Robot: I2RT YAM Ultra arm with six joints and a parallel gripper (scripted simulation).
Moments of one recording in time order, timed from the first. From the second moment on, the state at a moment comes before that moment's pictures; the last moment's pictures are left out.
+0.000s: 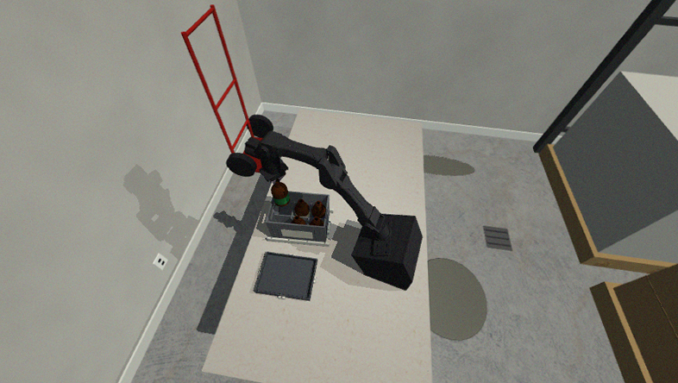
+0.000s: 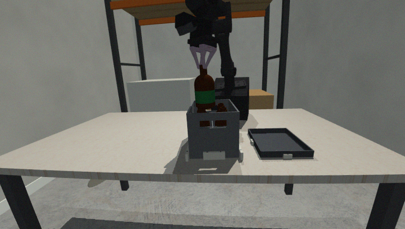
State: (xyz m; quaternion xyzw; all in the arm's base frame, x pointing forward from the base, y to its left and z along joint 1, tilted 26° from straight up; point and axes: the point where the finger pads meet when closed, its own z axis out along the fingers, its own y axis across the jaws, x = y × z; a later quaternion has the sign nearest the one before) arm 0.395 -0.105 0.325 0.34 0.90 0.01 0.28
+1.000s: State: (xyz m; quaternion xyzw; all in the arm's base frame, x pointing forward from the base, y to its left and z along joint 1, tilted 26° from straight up) arm 0.386 -0.069 0.314 0.34 0.90 0.00 0.27
